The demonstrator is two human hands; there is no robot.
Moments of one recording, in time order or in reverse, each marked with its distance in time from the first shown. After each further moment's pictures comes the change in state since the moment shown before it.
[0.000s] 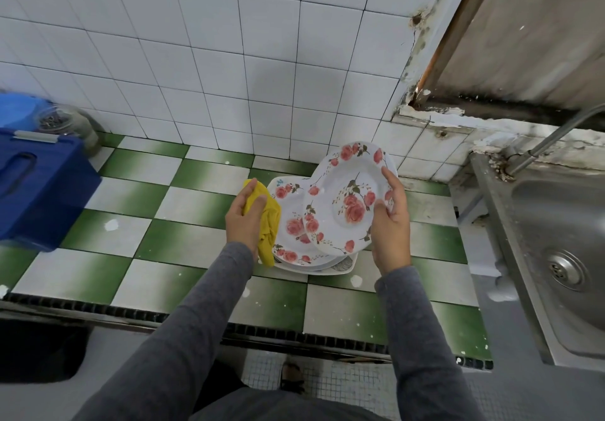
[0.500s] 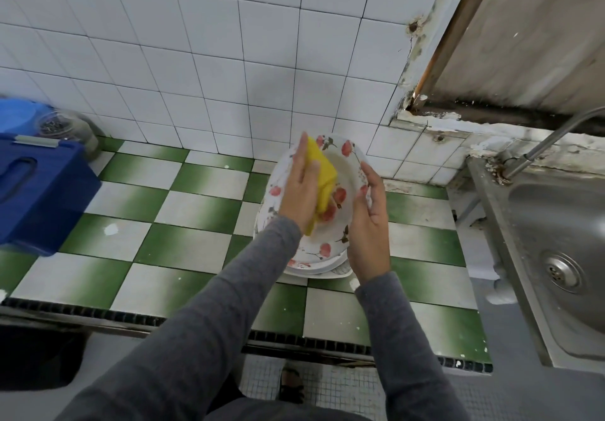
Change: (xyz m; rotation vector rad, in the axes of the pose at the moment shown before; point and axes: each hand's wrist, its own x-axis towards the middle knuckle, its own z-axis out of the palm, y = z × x) left_hand -0.042 0.052 0.082 0.285 -0.416 0.277; right_hand -0.028 -0.017 0.037 0.072 -0.088 -0.088
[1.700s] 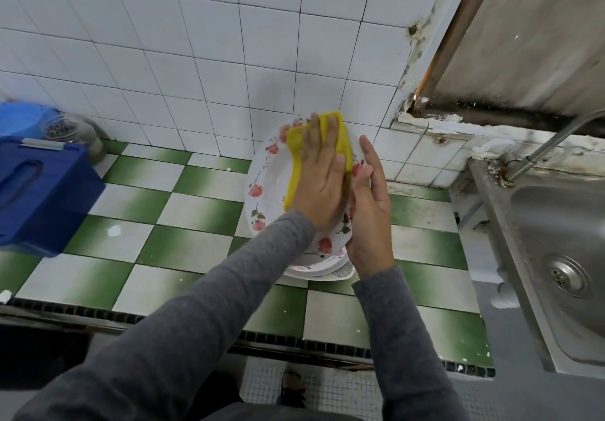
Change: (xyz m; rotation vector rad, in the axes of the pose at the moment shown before) left_hand 0.018 0.000 0.015 0.470 0.005 0.505; right_hand 0.002 -0.044 0.018 0.086 -0.097 -0.076
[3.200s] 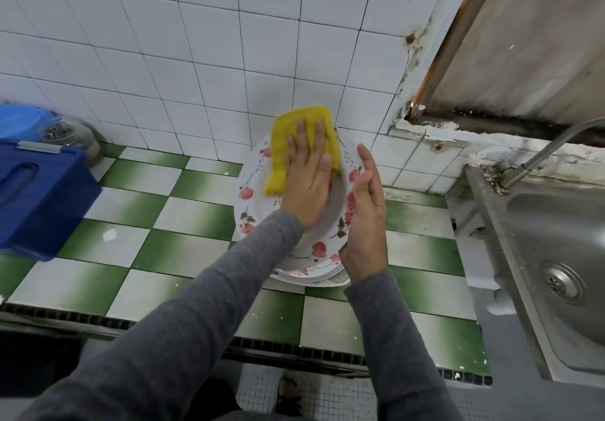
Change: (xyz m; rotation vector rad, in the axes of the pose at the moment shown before) left_hand 0.007 -0.009 -0.011 0.084 -0.061 -0.126; right_hand 0.005 0.006 0.006 0.089 0.090 0.064
